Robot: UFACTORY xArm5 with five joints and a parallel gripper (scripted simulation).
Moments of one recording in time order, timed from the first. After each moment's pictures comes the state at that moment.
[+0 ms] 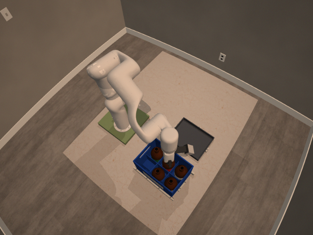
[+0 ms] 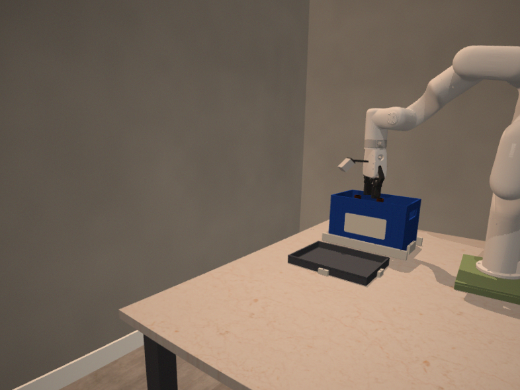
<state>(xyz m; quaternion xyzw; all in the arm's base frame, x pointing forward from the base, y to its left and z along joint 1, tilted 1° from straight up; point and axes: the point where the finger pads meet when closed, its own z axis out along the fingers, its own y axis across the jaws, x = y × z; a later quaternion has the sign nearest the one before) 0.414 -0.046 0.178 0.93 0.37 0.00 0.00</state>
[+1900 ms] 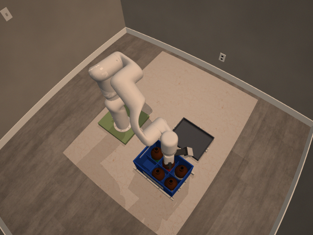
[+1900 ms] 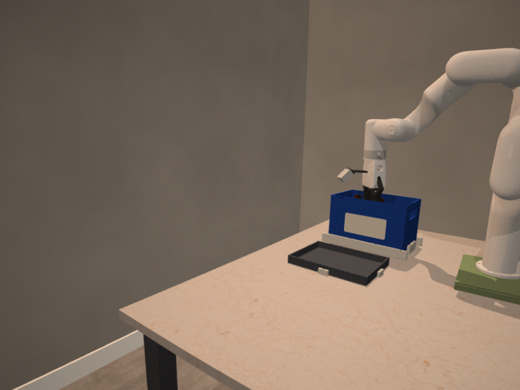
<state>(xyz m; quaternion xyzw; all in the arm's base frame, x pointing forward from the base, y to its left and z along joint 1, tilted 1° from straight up) 0.414 -0.046 0.142 0.93 0.37 0.00 0.00</state>
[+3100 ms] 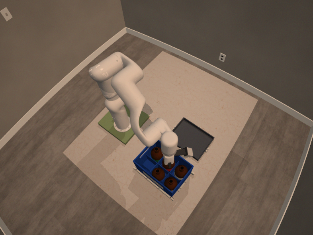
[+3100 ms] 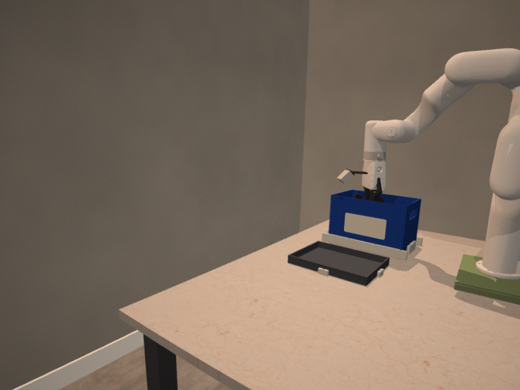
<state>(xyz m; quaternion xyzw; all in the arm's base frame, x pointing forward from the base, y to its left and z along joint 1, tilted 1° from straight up) 0.415 -0.046 0.137 0.93 0.37 0.00 0.00</state>
